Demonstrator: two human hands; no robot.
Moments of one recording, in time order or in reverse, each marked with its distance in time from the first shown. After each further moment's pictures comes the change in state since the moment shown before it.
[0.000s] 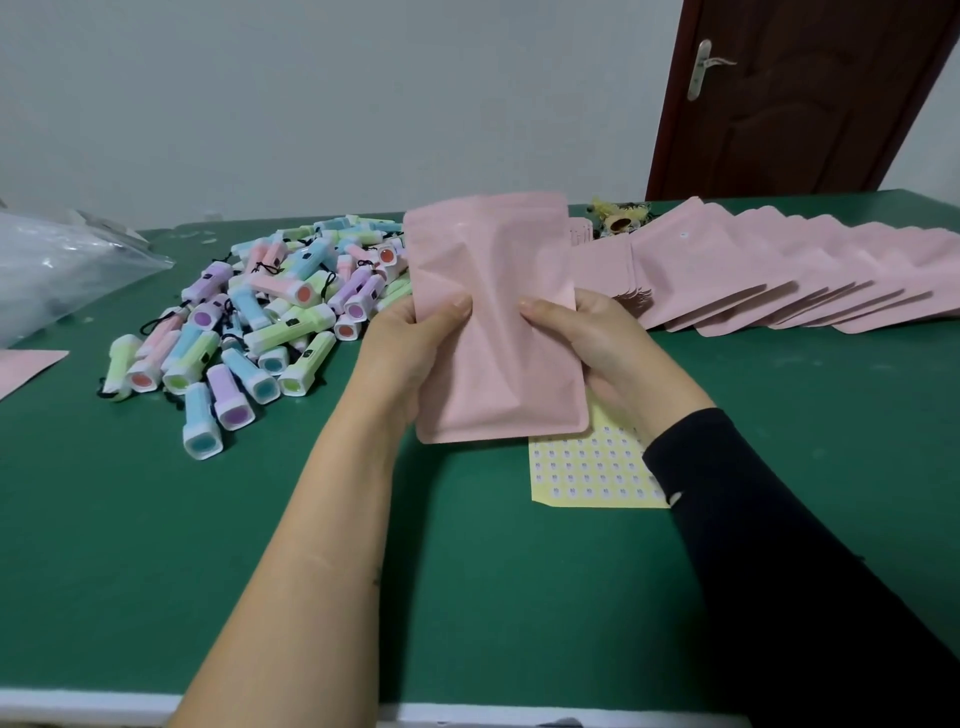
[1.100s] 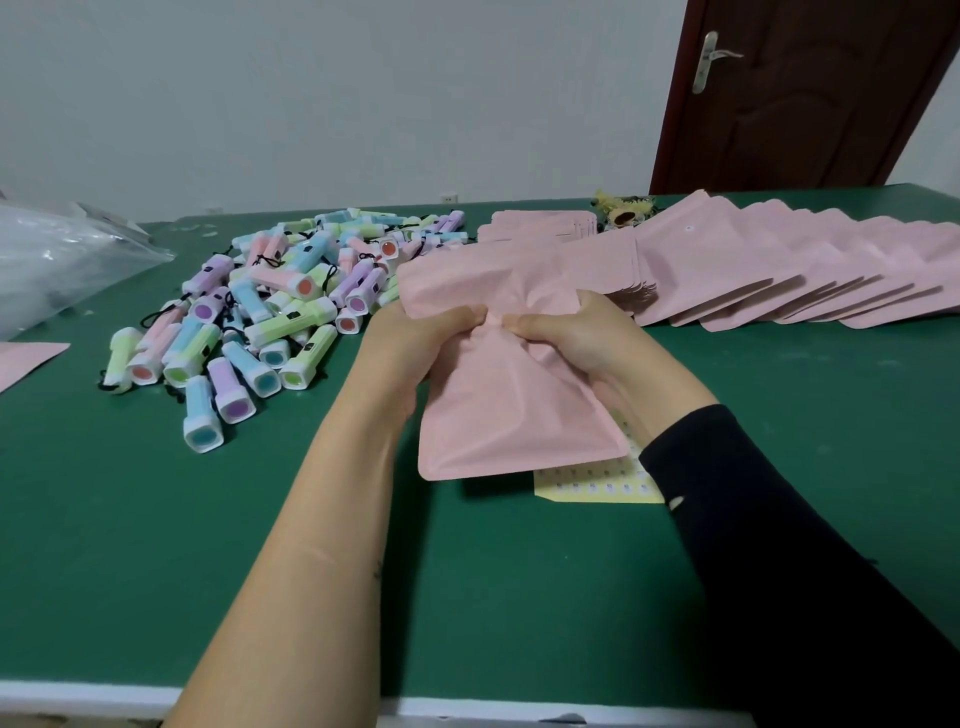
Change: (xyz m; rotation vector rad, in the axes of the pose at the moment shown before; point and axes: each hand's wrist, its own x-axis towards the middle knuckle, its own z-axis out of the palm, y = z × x) left_hand -0.004 0.007 0.000 0.081 0.070 -0.102; right_hand -0.005 -0.004 0.013 -0.207 0.059 0.087
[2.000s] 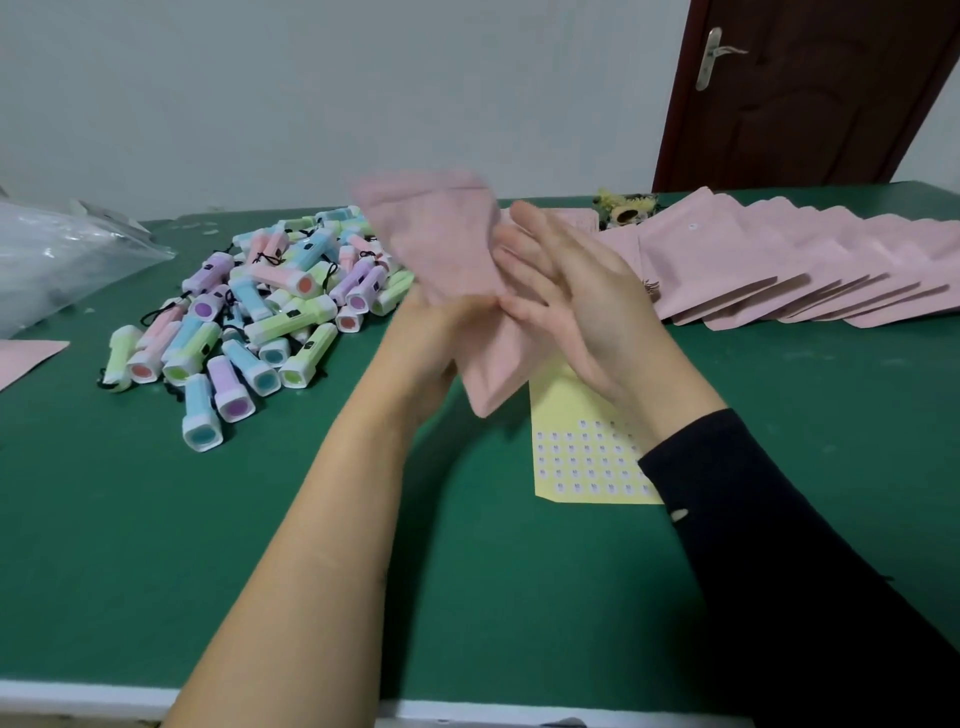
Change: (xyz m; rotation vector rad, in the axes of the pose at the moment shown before) left_hand -0.016 0.009 0.016 -0.195 -0.233 0.168; right_hand -0.014 -0.028 0.011 0.453 -0.109 -0.205
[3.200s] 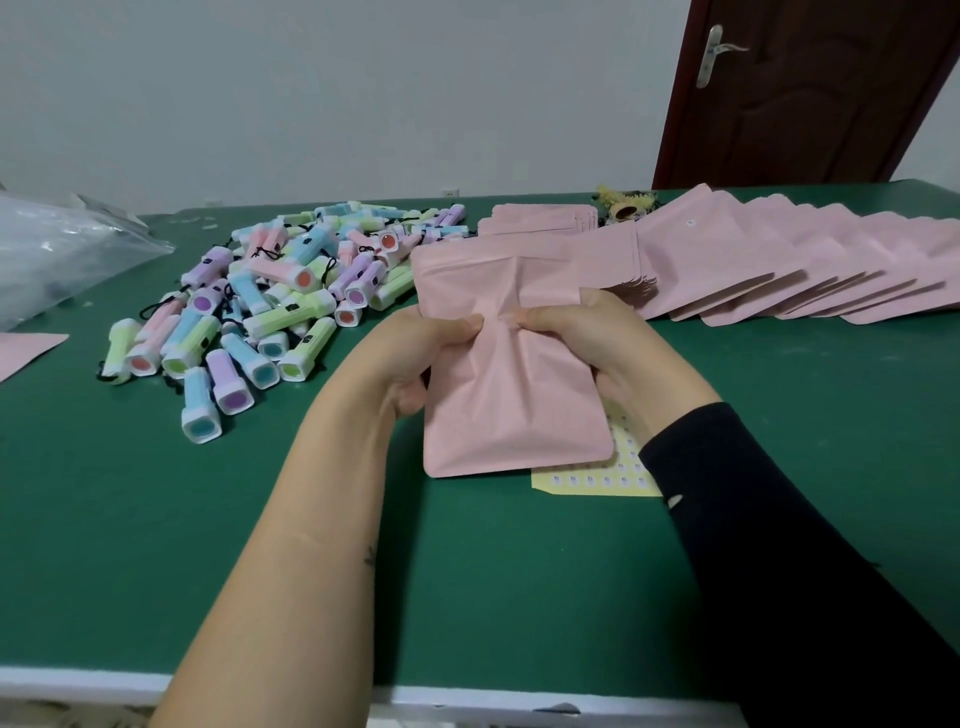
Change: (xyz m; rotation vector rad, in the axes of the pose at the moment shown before) left_hand 0.008 -0.004 -0.020 0.052 0.050 -0.387; right_hand 0.000 0.016 -0.024 -0.380 0.158 0.253
